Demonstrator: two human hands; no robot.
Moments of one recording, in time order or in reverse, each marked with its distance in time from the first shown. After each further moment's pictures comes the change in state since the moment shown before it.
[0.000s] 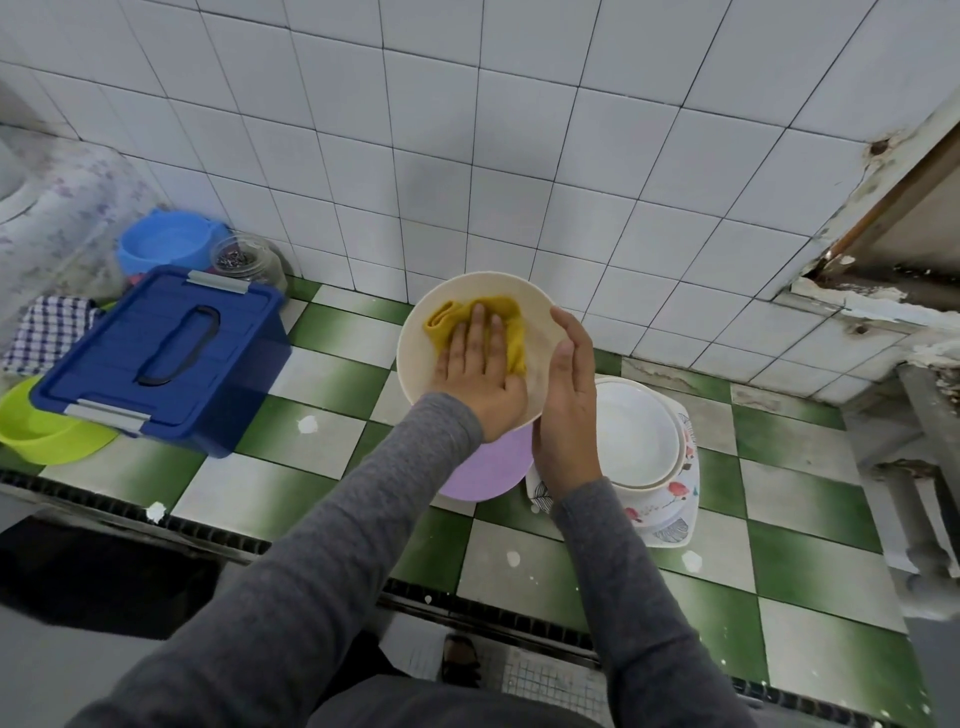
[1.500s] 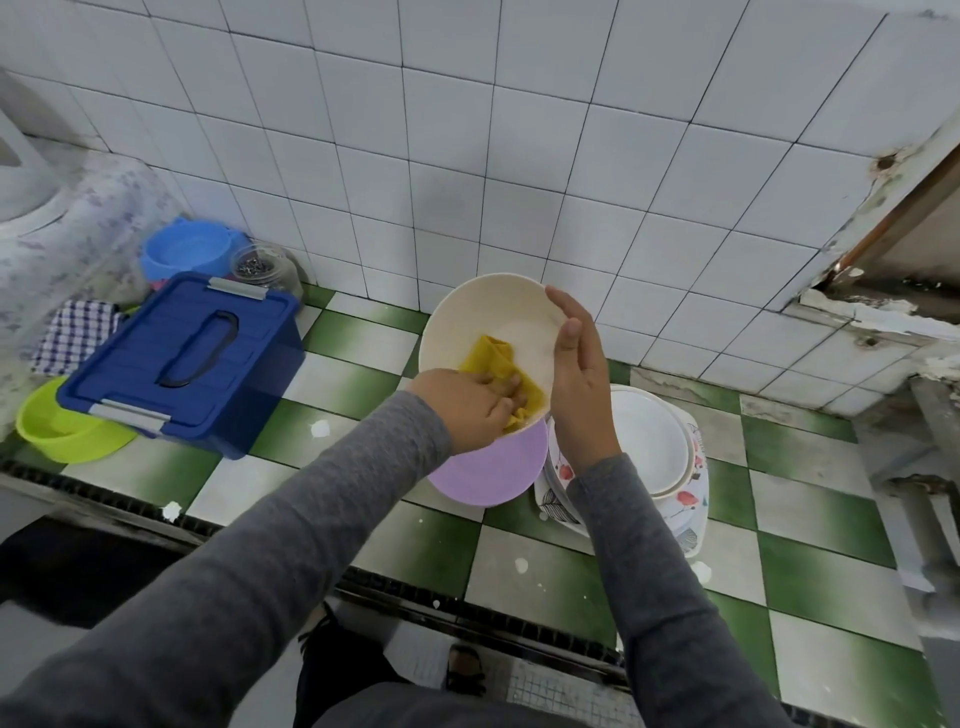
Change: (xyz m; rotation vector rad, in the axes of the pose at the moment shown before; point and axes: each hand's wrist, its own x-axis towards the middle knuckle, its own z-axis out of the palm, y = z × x) left_hand -0.022 -0.025 -0.026 0.362 -0.145 0.245; right_hand 0.023 -0.008 0.001 -0.089 -0.065 -0.091
